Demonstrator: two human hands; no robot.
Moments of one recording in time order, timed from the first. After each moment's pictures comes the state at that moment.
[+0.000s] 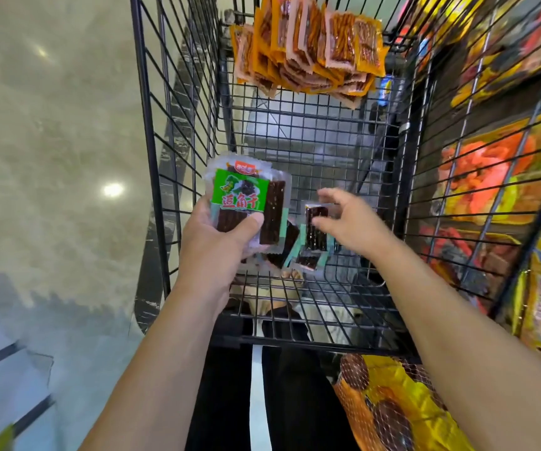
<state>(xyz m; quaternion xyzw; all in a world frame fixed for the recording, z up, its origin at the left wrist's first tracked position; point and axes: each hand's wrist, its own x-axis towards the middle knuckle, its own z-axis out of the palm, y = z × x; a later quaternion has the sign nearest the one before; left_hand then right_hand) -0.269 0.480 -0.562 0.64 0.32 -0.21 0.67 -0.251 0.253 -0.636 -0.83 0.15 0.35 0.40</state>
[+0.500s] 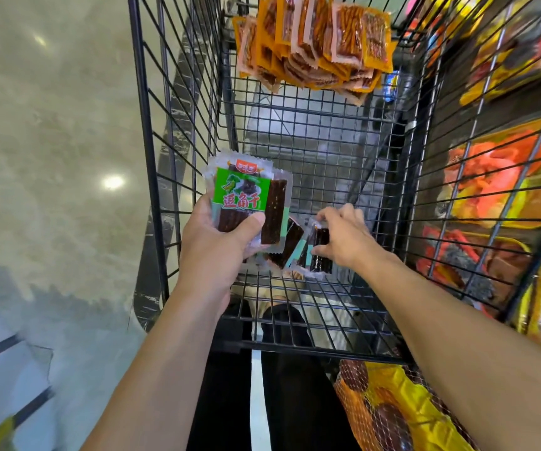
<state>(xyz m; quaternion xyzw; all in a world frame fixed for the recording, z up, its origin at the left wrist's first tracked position) -0.268 0.479 -0.568 0.64 0.34 -0.19 0.66 -0.268 0.260 -0.678 -0.89 0.09 0.41 0.20</state>
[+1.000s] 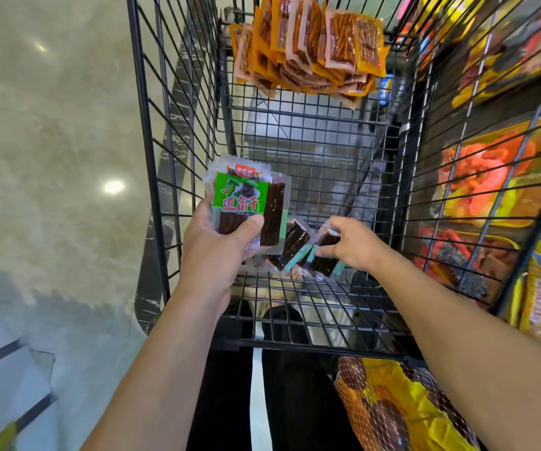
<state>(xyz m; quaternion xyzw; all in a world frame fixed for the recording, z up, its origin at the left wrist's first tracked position) -0.268 0.479 -0.569 0.64 0.33 -0.21 0.66 -0.273 0.240 -0.676 -0.82 0.15 0.43 0.35</state>
